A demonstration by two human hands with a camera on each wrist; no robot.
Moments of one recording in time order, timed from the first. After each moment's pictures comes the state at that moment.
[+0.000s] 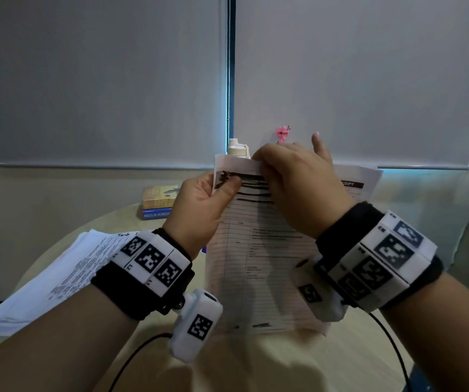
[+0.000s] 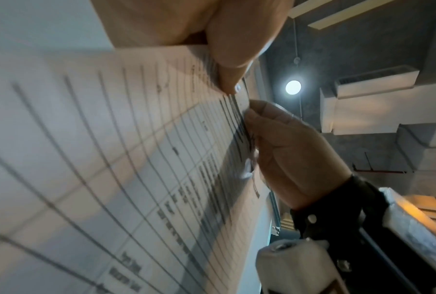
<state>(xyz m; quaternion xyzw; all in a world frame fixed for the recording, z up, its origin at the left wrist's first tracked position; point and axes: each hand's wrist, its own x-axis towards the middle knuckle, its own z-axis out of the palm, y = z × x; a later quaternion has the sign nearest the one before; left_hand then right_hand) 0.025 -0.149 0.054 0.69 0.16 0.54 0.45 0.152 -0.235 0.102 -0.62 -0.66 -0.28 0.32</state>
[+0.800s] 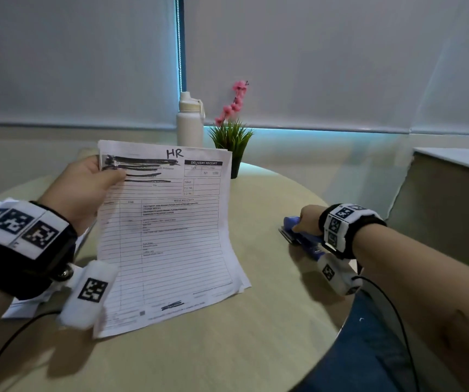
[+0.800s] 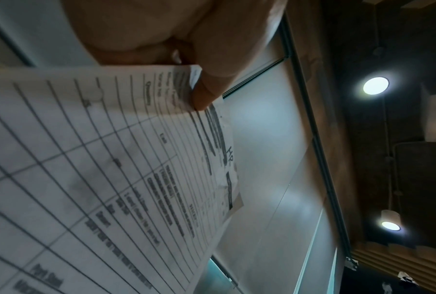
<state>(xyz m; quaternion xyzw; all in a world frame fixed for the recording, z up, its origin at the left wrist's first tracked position) -0.008 -0.069 0.005 0.66 0.34 0.47 0.48 0.352 -0.194 -0.042 -0.90 -0.42 0.10 -0.03</state>
